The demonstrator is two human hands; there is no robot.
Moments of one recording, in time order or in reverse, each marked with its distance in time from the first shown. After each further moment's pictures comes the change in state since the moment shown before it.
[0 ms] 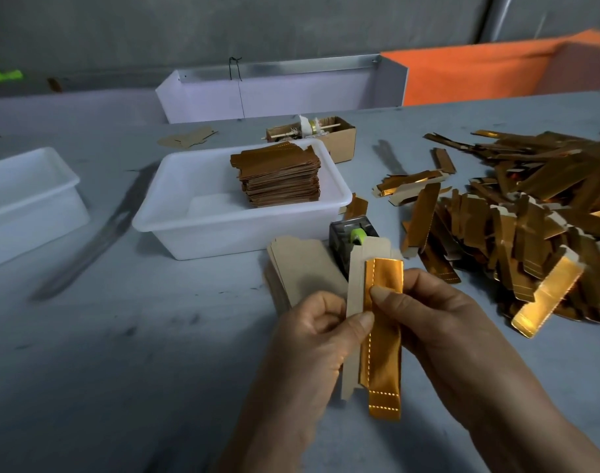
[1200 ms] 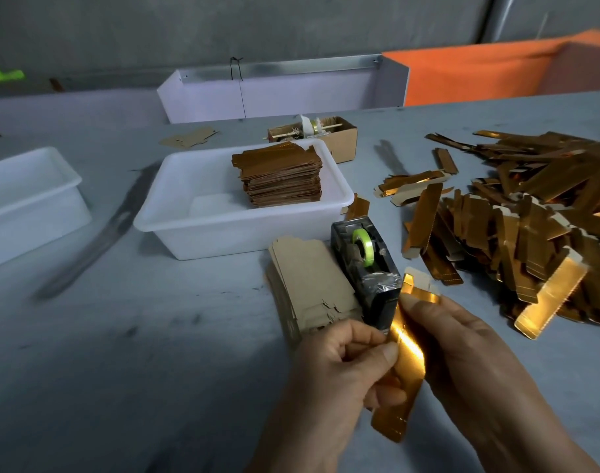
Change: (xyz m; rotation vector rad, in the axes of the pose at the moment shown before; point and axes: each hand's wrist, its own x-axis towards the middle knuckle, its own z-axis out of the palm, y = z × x) left_hand -0.008 -0.010 0.013 -0.123 -0.069 -0.191; right_hand -0.011 0.007 -0.007 0.179 0.116 0.179
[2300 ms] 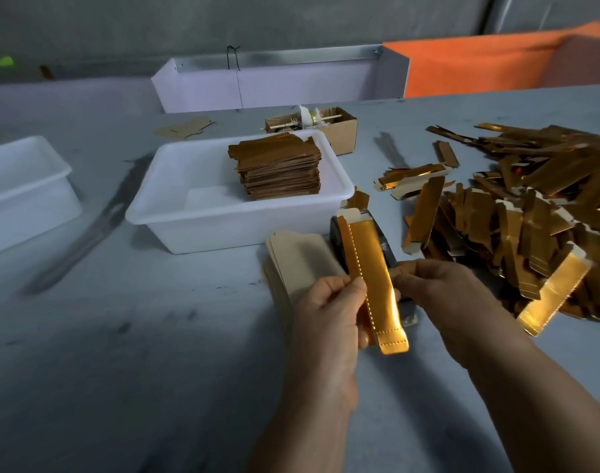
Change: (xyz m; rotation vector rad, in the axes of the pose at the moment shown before) left_hand 0.044 -0.002 0.011 -0.253 0.254 0.128; right_hand 0.055 -0.016 -0.003 -0.574 0.117 -0.091
